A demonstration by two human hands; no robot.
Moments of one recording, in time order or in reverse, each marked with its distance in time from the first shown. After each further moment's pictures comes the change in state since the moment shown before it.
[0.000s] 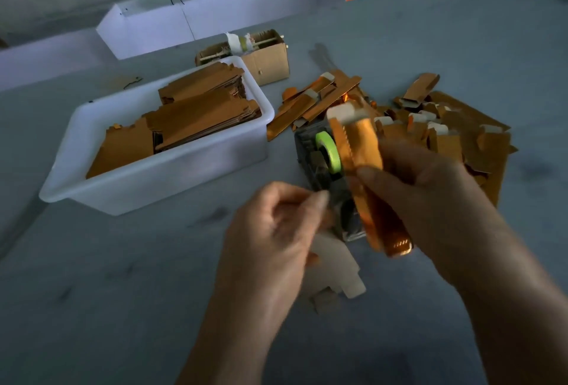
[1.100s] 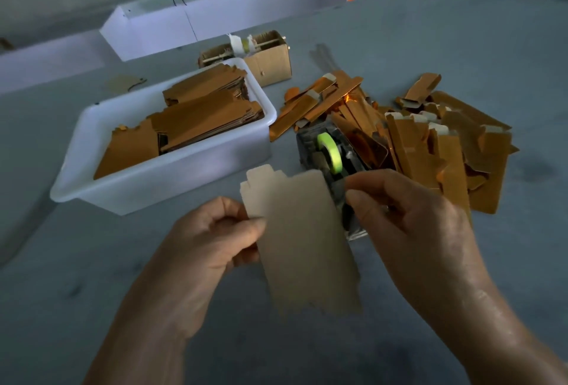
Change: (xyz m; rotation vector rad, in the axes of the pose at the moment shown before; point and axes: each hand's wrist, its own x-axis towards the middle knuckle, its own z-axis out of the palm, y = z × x) left_hand 0.010 -0.021 -0.057 -0.163 -0.104 -0.154; right_hand -0.026 -0.002 0.021 -0.117 0.185 -0.125
